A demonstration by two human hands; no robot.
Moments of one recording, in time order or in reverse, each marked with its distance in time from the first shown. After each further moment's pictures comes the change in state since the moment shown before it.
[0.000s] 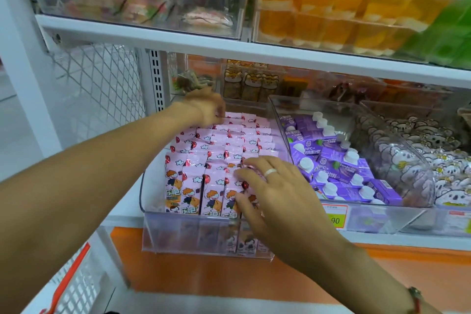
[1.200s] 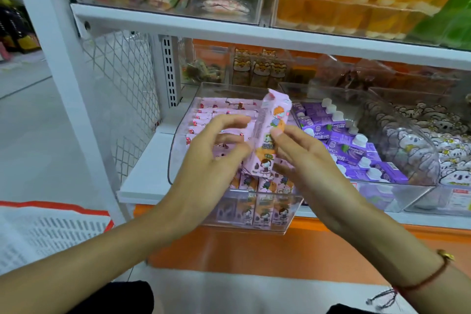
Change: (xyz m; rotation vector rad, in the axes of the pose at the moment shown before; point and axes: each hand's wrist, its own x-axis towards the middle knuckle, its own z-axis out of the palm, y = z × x) left_hand -0.174 0.031 0.029 -1.044 0.260 0.039; right_hand 0.010 -0.006 -0.016 1.399 -0.036 0.574
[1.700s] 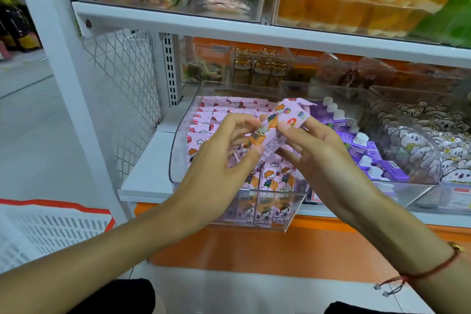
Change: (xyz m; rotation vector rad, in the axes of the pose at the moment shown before) left_hand -0.001 -0.005 0.003 0.127 -0.127 0.148; right_hand 0.001 -0.007 -0.011 0.214 -0.113 -0.179
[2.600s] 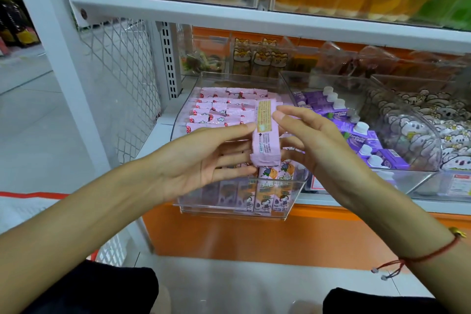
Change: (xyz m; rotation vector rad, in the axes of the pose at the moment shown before) left_hand 0.018 0.008 -0.023 -0.656 -0.289 -0.720; right_hand 0.003 0.002 -0.002 -0.098 0.117 0.116
